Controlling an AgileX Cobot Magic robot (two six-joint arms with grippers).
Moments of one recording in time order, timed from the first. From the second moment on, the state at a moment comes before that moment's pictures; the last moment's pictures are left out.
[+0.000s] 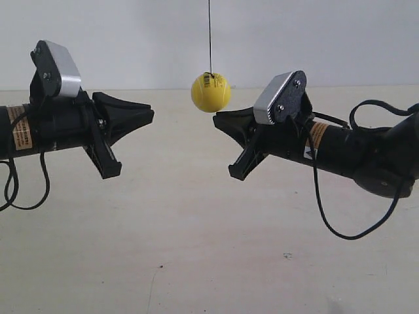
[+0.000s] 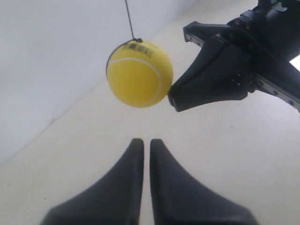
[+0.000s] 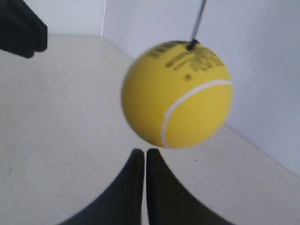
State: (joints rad) left arm -0.14 1.70 -0.72 1.08 -0.92 -0.37; right arm 0.34 1.96 -0.83 -0.75 -1.07 0.16
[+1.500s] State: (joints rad) left arm -0.22 1.70 -0.79 1.25 -1.00 -0.49; right arm 0.34 1.96 -0.83 -0.80 -1.11 0.17
